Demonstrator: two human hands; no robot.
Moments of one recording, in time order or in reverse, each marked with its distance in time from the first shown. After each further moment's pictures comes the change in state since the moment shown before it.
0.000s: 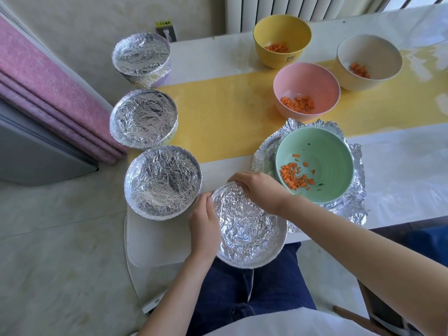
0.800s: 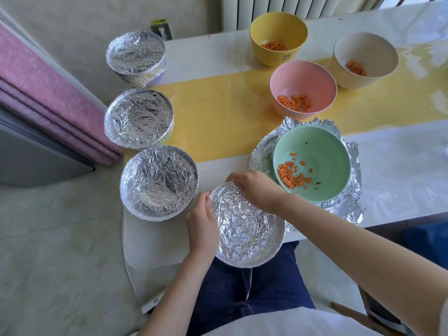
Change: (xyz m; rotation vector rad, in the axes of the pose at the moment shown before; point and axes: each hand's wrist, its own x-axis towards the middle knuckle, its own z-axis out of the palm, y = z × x) left_hand 0.002 -0.001 0.002 0.159 0.072 0.110; right_hand 0.007 0.008 0.007 -0.041 0.020 -0.011
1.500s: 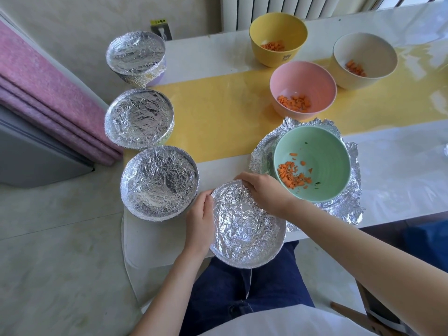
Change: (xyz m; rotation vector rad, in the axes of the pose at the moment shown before) left_hand 0.006 -0.006 -0.009 -0.270 -0.248 -0.063; right_hand -0.020 -0.001 -0.006 0.123 0.040 0.141
